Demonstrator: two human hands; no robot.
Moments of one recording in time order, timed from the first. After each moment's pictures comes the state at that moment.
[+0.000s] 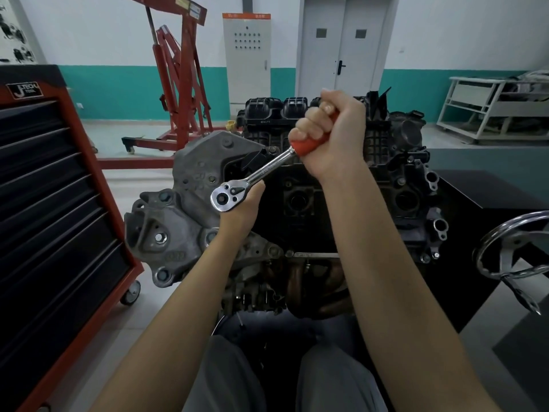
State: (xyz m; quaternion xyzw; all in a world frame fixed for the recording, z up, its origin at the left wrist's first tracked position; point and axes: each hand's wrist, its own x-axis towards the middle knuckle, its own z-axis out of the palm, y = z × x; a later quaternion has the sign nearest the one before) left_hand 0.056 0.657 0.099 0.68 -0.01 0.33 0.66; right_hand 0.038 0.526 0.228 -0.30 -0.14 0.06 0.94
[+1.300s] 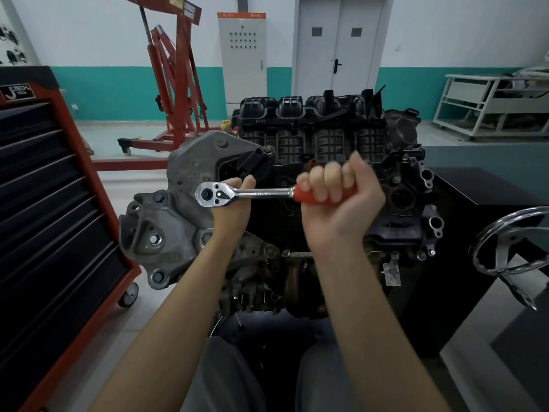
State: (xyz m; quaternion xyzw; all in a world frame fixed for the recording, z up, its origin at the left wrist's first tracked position) left_hand 0.054 0.655 0.105 0.67 0.00 0.37 0.64; right_hand -0.008 0.515 0.162 -0.18 -0.19 -0.05 0.96
